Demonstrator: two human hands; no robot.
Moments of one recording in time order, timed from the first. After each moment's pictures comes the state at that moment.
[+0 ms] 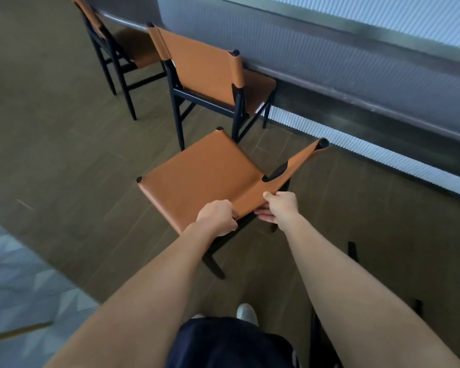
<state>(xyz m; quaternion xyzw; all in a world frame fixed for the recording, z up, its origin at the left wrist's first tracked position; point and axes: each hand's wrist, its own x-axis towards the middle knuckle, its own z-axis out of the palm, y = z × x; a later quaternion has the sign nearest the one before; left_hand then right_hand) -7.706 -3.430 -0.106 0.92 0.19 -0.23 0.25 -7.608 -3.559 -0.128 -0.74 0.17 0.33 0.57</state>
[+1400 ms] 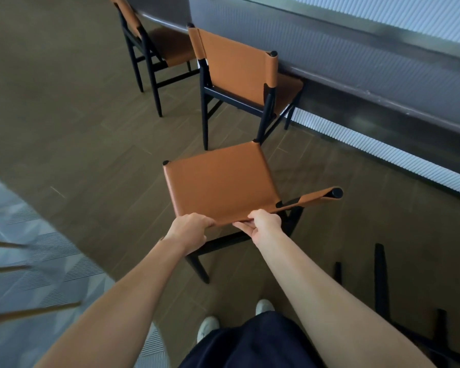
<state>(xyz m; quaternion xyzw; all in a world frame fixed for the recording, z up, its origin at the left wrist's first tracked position) -7.846 -3.332 -0.107 0.96 0.16 -0.20 0.14 -7.740 -3.470 -0.101 -0.57 0.33 0.36 0.66</state>
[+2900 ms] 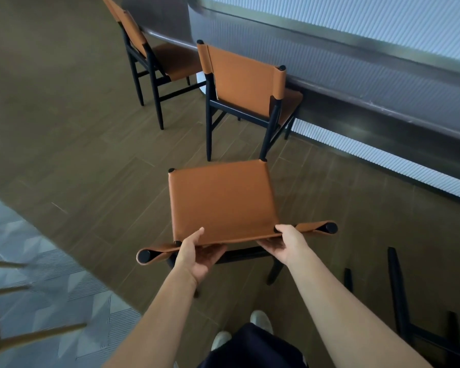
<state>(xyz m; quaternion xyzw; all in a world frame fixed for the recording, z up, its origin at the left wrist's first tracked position) -7.899 -3.309 -0.125 0.13 0.50 0.08 0.86 -7.765 -3.466 -0.130 -0.53 0.35 0.36 0.69</state>
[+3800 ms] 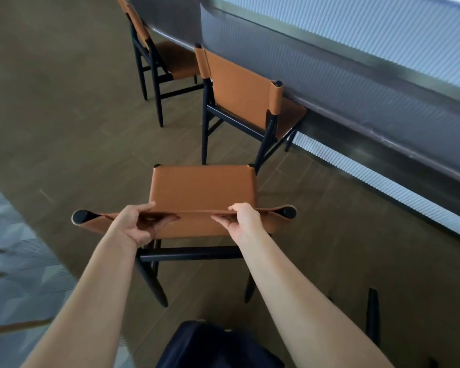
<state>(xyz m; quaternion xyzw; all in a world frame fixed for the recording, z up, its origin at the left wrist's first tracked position) -7.800 -3.231 -0.083 0.15 0.52 0.11 0.84 -7.660 -3.400 -0.072 -0.47 0.31 0.41 0.72</state>
